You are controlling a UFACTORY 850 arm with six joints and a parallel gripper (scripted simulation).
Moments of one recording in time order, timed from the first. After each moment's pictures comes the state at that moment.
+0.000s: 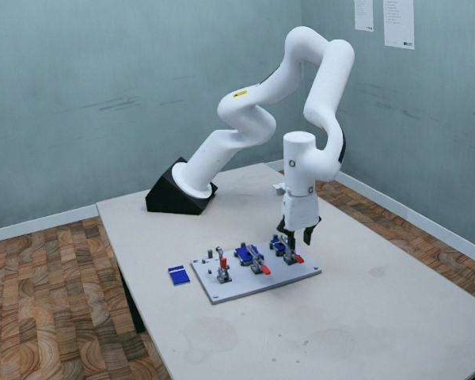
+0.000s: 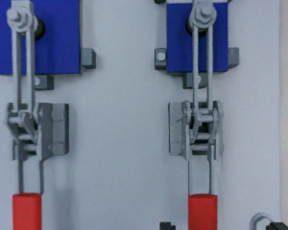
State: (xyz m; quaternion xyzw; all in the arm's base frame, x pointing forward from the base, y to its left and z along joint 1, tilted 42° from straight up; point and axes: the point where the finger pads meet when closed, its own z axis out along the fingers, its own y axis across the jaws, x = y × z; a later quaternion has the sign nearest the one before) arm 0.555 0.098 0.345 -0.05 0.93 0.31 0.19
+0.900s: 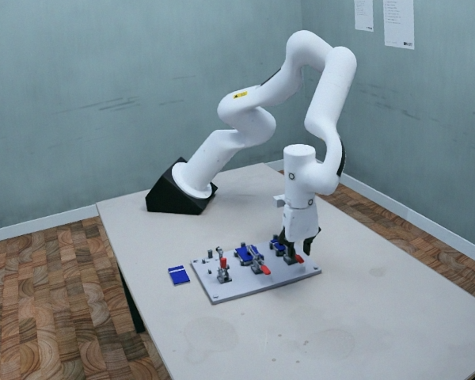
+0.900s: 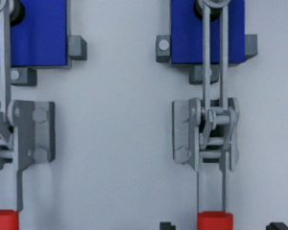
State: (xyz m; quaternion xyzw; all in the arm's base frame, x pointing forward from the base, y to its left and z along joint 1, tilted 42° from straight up) arm 0.566 0.118 0.320 -0.05 0.93 0.31 0.19
